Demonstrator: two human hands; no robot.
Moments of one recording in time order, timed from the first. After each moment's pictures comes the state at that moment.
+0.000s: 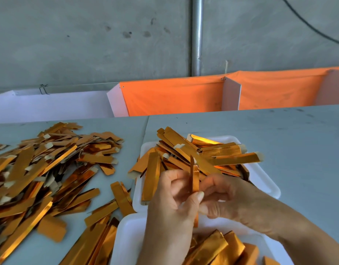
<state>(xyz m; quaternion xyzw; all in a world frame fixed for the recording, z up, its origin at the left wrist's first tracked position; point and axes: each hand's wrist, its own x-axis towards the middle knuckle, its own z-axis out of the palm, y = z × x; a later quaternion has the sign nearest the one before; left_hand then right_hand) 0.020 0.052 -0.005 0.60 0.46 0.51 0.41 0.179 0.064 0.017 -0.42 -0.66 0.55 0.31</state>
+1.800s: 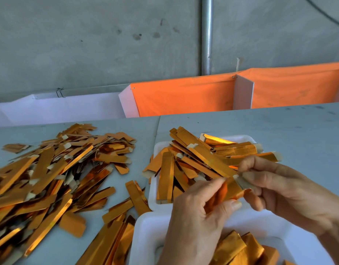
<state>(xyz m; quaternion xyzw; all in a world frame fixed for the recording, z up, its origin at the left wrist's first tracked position) 0.021 0.050 -0.004 0.73 0.42 0.44 0.31 0.211 0.071 0.021 -0.33 -0.51 0.67 0.43</state>
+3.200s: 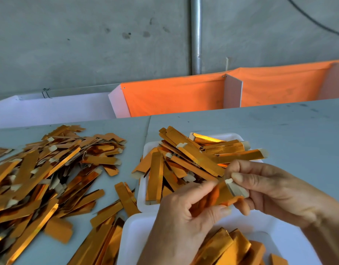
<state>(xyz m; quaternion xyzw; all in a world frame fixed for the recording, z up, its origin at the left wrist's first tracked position) 0.014 0.050 0.000 0.76 0.38 0.39 0.36 0.218 0.074 0.019 -0.29 -0.53 0.71 0.37</state>
